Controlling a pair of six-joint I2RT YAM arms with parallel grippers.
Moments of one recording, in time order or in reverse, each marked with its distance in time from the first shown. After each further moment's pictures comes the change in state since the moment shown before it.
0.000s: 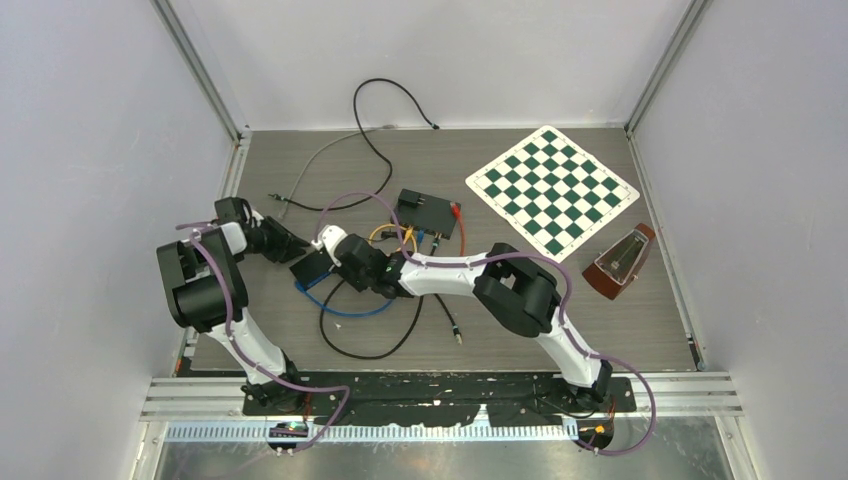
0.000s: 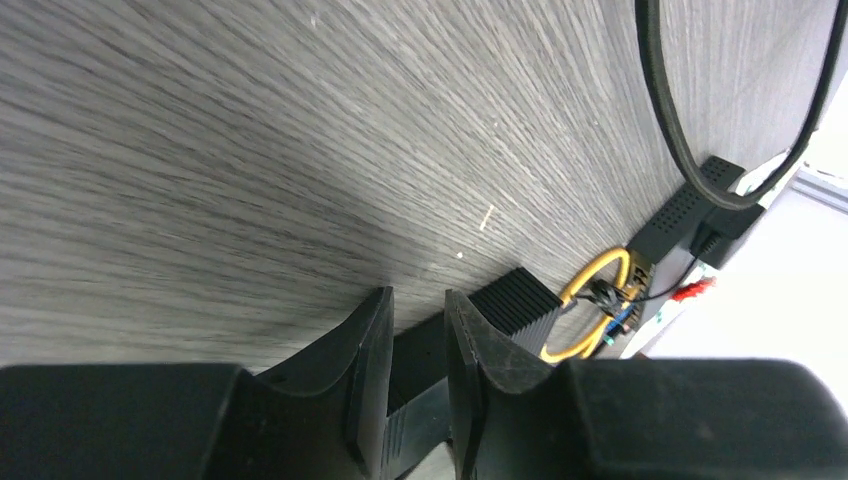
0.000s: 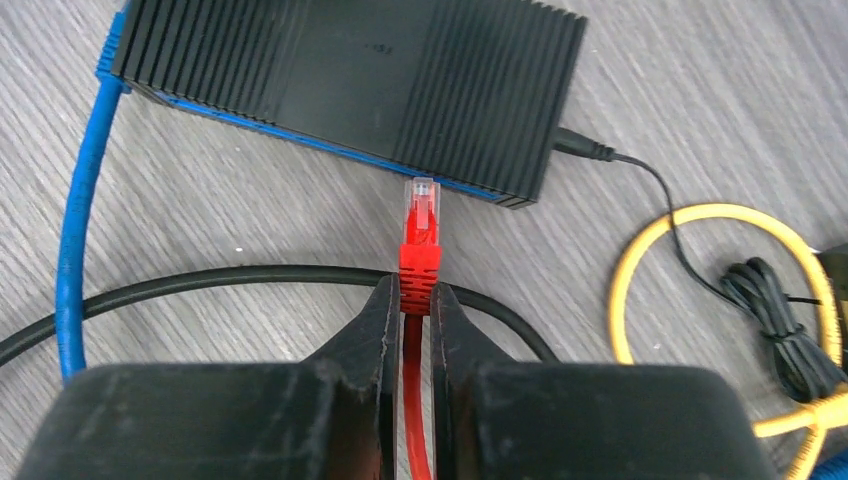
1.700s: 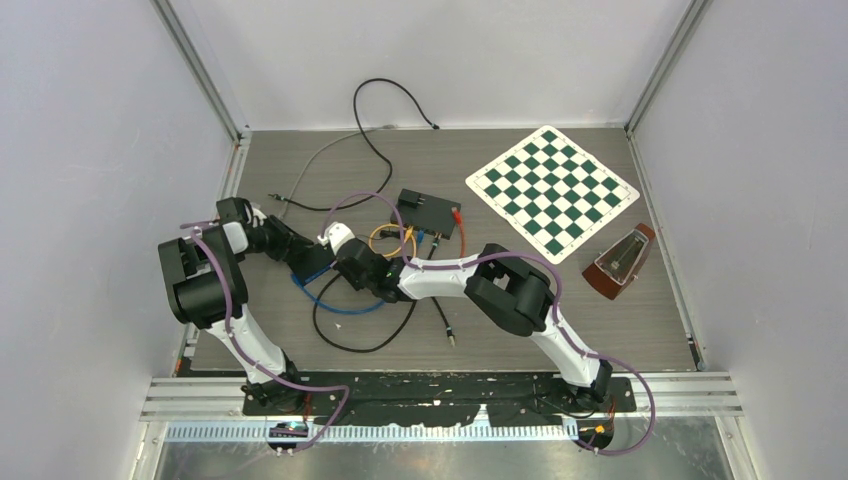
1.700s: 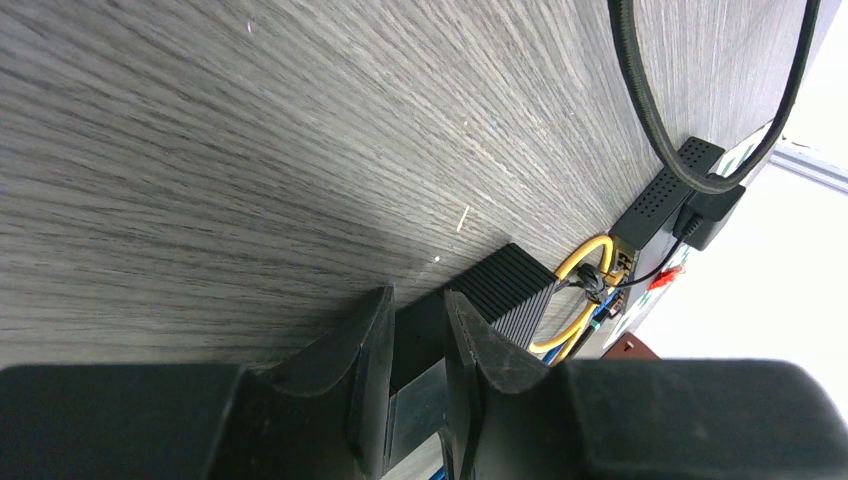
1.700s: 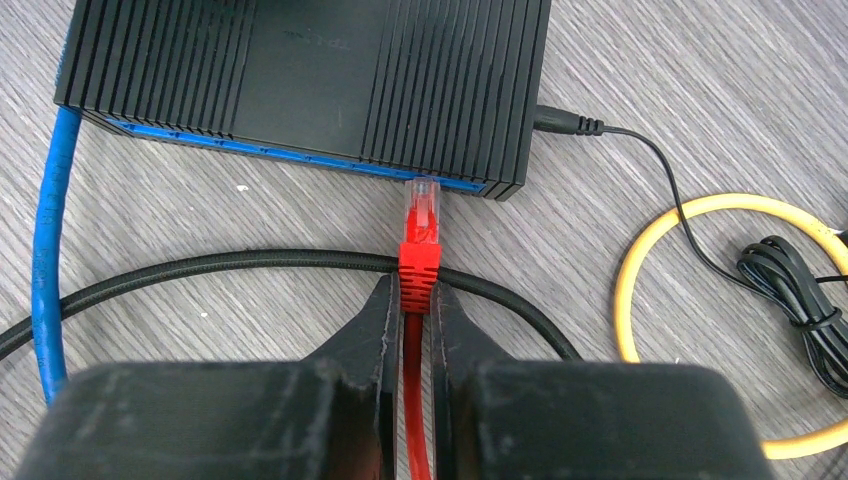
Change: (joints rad) left arm -0.006 0.039 0.002 0.036 0.074 -0.003; right arm 0.012 0.053 -0.026 0.137 0.084 0.101
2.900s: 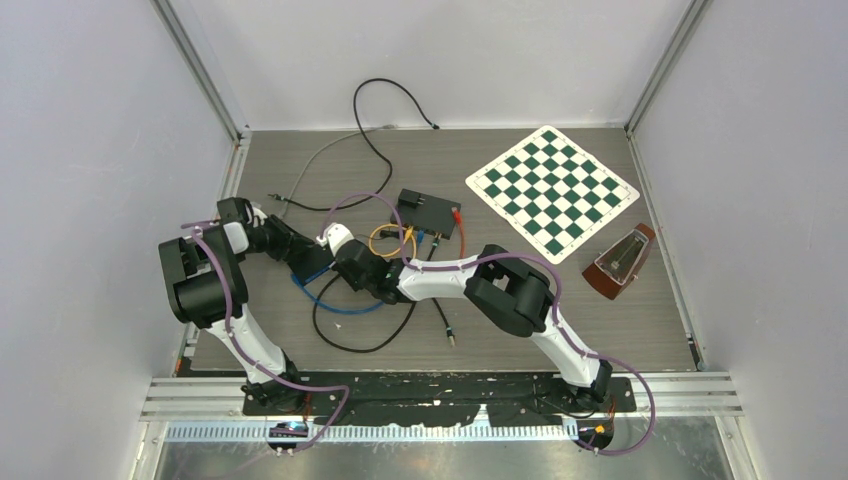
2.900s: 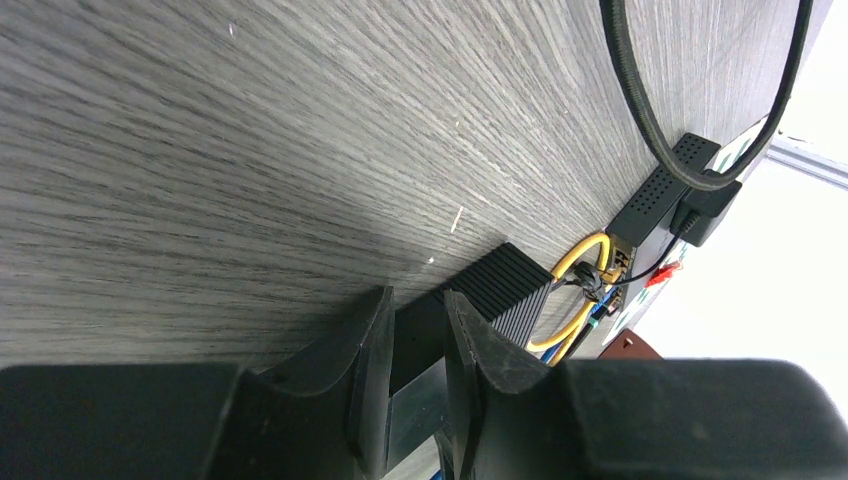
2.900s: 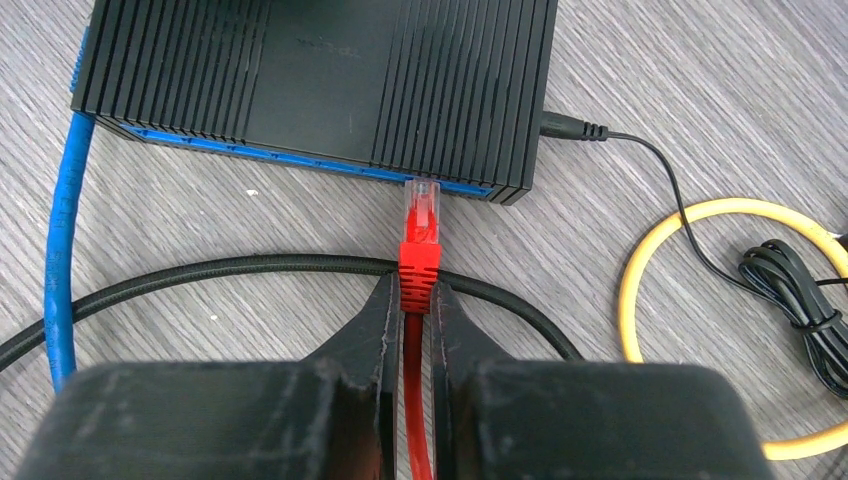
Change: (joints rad) left arm -0.002 0.003 -0.002 0.013 0.011 0.000; right arm 0.008 0.000 -0.001 0.013 0.008 -0.002
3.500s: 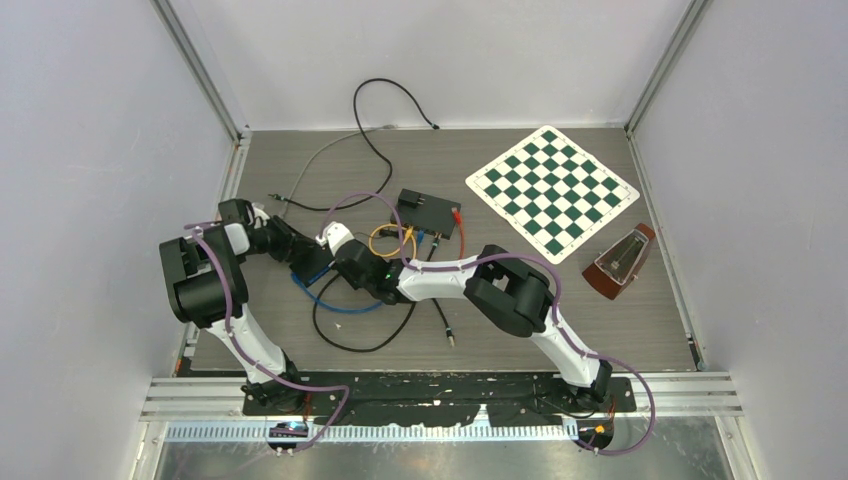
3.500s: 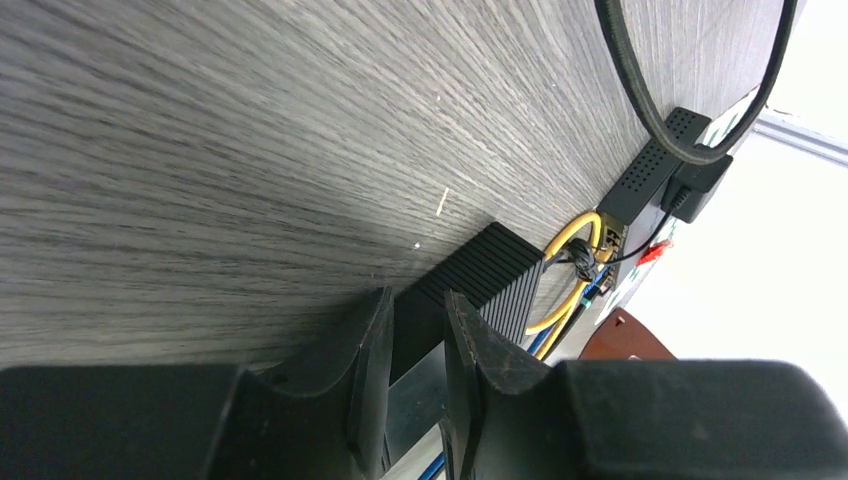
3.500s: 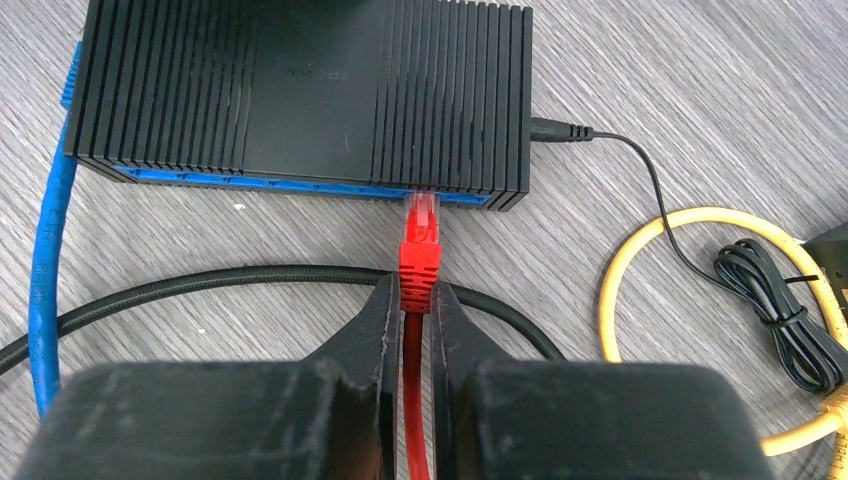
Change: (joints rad) left arm -0.002 0.000 -0.013 0.008 0.042 0.007; right arm 0.002 0.000 0.001 0.020 0.038 -0.023
